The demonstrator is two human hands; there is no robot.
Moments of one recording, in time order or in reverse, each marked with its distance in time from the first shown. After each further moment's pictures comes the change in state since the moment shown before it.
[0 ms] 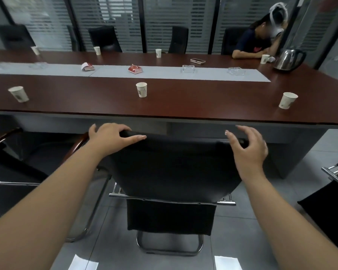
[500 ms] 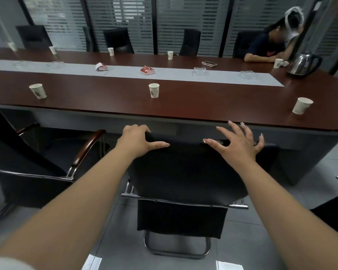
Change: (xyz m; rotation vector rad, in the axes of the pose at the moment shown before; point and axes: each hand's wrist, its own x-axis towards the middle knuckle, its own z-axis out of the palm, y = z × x) left_hand -0.009 0.009 0.011 -0.104 0.003 -0.013; right_hand 0.000 -0.035 0.031 -0.675 -0.463 -0.162
